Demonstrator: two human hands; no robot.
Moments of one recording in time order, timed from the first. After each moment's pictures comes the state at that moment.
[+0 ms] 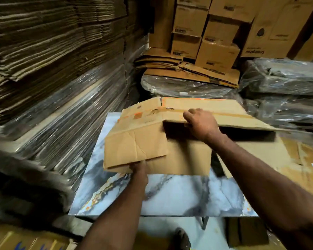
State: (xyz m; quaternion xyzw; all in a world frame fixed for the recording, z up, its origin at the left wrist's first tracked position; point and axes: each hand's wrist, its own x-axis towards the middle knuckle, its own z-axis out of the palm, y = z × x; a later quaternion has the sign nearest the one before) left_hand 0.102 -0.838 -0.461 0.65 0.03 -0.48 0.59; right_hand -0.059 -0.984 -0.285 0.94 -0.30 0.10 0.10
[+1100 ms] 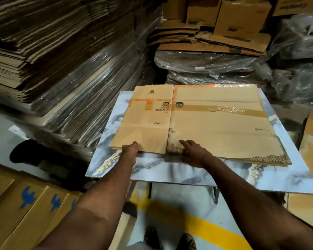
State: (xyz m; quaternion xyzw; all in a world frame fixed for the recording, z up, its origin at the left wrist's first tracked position) left_hand 0.115 -0.784 -0.489 0.83 0.07 -0.32 0.45; right_hand -0.133 -0.920 -0.463 0.91 -0.33 -0.10 -0.25
